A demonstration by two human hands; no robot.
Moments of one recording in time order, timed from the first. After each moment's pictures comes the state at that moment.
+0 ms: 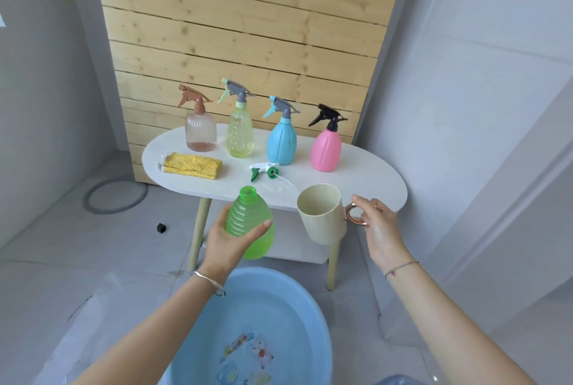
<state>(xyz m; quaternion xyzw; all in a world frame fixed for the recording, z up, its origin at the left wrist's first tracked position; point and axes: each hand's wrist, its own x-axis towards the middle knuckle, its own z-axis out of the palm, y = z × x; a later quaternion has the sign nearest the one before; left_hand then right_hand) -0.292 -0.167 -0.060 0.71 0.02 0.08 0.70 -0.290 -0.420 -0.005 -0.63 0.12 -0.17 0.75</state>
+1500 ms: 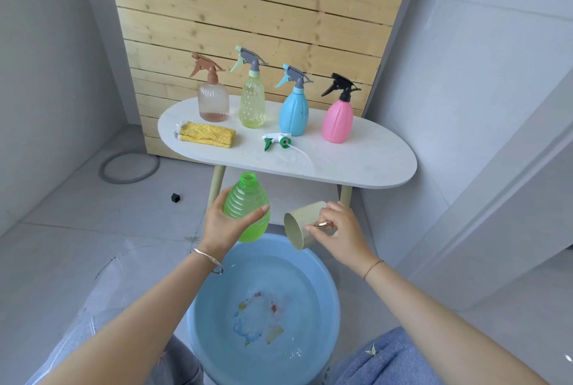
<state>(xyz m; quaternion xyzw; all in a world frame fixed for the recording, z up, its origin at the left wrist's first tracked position) -0.327 -0.132 -0.076 0.72 0.05 0.05 0.68 -0.331 -0.369 -0.079 -0.91 -0.18 -0.20 0.32</state>
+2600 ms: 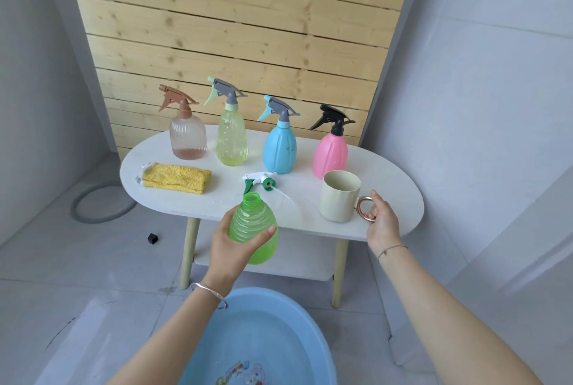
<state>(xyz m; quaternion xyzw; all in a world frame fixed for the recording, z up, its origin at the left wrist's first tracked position) -0.225 -0.194 -0.071 0.70 0.04 0.07 0.71 -0.157 -0.468 -0.058 -0.53 0.28 -0.20 0.78</state>
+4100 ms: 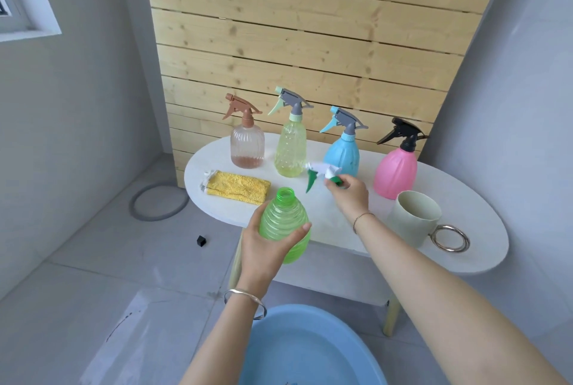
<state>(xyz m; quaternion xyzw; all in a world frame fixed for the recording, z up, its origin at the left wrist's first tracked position) -0.197 -0.135 -0.064 0.69 0.08 0.13 0.71 -0.067 -0.298 -0.045 -0.85 0.09 -0.12 0.51</state>
